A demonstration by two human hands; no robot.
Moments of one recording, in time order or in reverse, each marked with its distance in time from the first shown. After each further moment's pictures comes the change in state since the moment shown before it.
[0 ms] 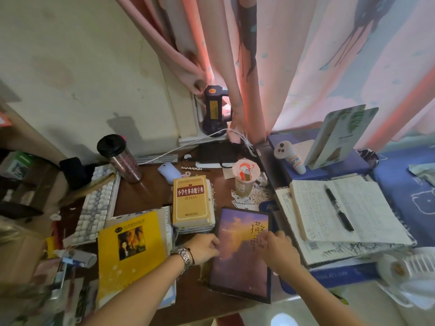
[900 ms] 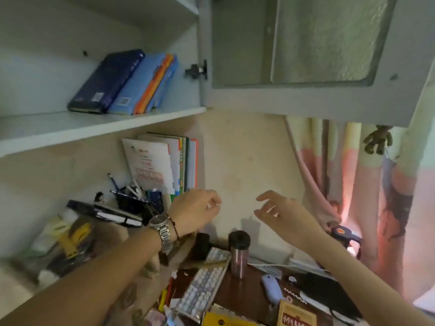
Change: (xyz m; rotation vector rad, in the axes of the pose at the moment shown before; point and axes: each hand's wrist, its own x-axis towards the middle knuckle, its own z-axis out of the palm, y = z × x) left_hand -0.344 -0.038 -0.278 0.188 1.163 -0.010; right_hand -0.146 -0.349 -0.244 0.072 0.333 -1.113
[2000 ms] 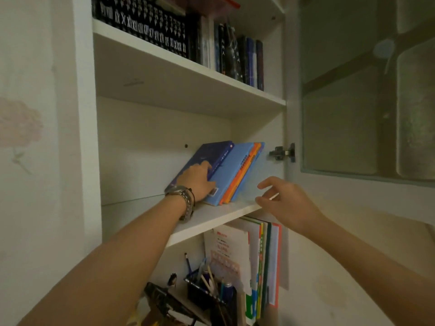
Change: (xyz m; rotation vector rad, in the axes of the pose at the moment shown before) left_hand 0.103 -0.124 -0.233 0.329 0.466 -0.437; right_hand 0.214 -0.179 -0.030 0.281 0.178 -0.454
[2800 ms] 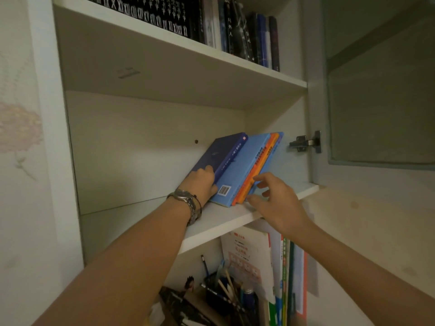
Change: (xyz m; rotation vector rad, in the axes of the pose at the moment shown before) left_hand 0.019 -0.024 0.023 0.325 -0.038 0.055; right_hand 0.041 0.011 0.069 0.166 0.097 -0.066
